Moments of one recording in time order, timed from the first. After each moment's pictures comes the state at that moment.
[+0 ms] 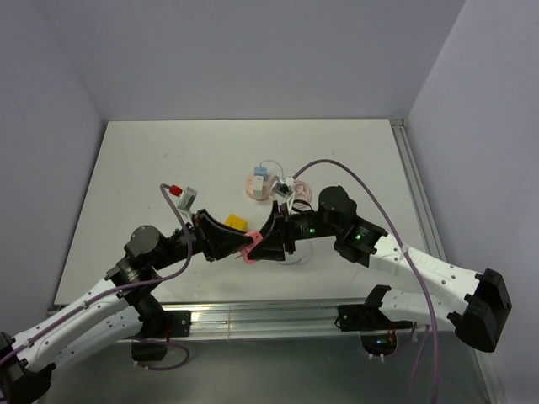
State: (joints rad) left arm -0.83 0.61 0.48 0.27 0.37 -0.87; right arm 0.86 1.02 0.76 0.17 -0.78 0.61
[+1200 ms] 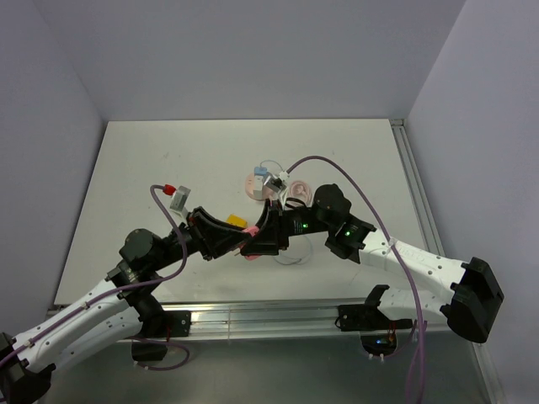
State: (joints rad) left arm -0.83 0.60 0.46 0.41 0.36 -0.91; right arm 0.87 1.12 0.76 0.39 -0.83 0.76
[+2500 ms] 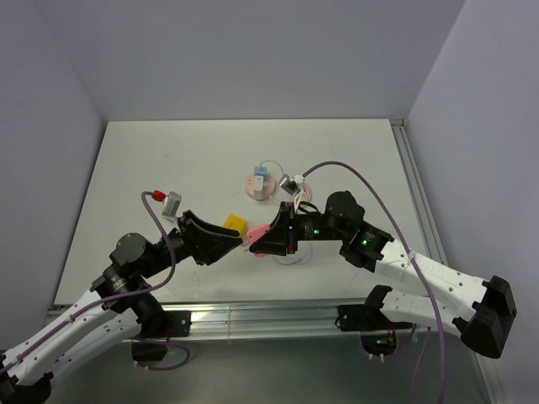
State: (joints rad) left arm -0.83 0.47 0.50 0.12 0.27 -0.81; right arm 0.87 0.96 0.72 0.20 -0.66 0.73
